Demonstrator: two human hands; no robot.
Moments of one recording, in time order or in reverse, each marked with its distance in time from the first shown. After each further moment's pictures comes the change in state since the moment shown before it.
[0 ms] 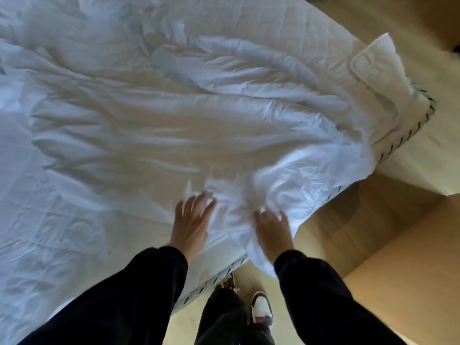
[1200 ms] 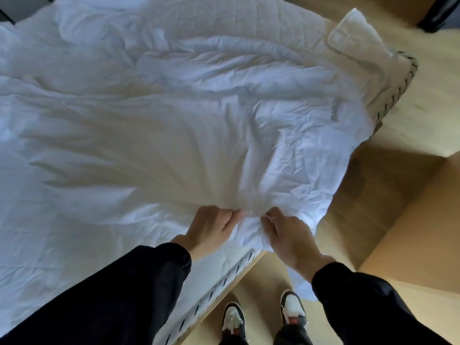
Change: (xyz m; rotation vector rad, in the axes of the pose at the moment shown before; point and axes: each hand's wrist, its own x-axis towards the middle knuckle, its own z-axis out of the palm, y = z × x) left_hand -0.020 0.008 -0.016 -0.415 0.178 0.360; right_hand -0.065 -0.031 0.014 0.457 0.129 0.127
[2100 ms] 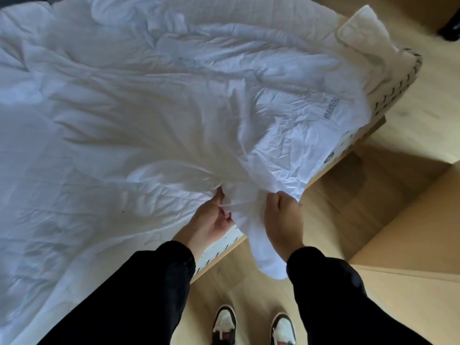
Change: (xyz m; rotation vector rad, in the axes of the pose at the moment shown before) left_hand -0.045 0.086 0.022 -1.752 0.263 -1.234; right_hand -0.062 -0.013 0.002 0.440 0.364 0.218
